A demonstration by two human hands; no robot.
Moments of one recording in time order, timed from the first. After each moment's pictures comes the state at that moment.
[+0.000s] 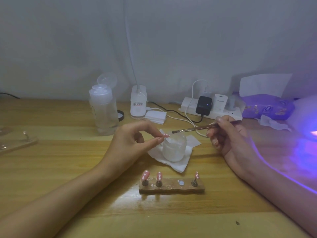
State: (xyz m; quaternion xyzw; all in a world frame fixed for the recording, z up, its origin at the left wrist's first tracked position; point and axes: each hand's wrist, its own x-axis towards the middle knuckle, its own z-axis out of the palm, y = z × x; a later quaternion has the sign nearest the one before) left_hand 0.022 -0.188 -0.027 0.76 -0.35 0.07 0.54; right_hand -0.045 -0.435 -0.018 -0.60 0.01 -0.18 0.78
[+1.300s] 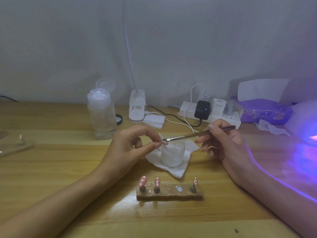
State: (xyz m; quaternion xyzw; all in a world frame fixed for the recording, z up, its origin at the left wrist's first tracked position) left_hand 0.022 -0.187 -0.026 0.76 -0.37 0.08 0.53; right_hand -0.046 -0.432 -0.017 -0.65 -0.02 -0.16 0.74
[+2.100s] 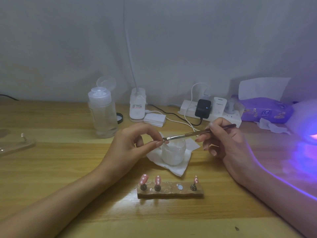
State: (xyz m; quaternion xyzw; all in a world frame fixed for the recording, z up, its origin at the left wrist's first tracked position) left_hand 0.021 -0.187 -0.025 0.76 -0.38 0.08 0.52; right_hand -0.045 -0.433 -0.018 -0.65 -0.04 -0.16 0.74
